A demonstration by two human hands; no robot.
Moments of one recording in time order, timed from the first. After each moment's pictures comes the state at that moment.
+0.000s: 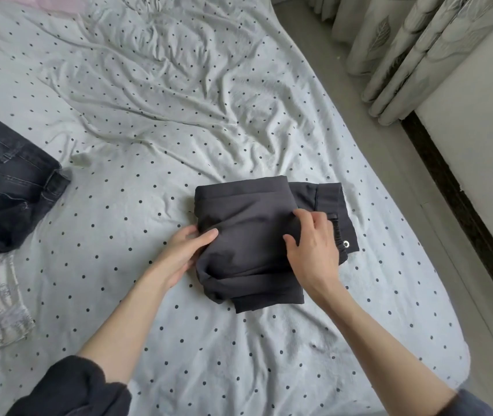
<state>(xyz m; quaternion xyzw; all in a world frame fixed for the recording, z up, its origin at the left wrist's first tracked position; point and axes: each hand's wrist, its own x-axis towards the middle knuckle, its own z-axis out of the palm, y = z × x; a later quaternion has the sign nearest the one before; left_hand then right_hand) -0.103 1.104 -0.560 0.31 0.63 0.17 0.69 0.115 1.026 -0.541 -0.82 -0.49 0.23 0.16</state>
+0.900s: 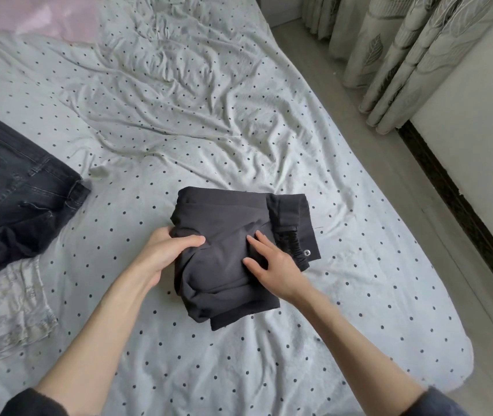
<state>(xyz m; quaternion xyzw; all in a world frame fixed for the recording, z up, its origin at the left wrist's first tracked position) -0.116 1.103 -0.481 0.41 0.70 0.14 0.57 0.074 1.012 -0.534 -0.66 -0.55 0.48 0.19</state>
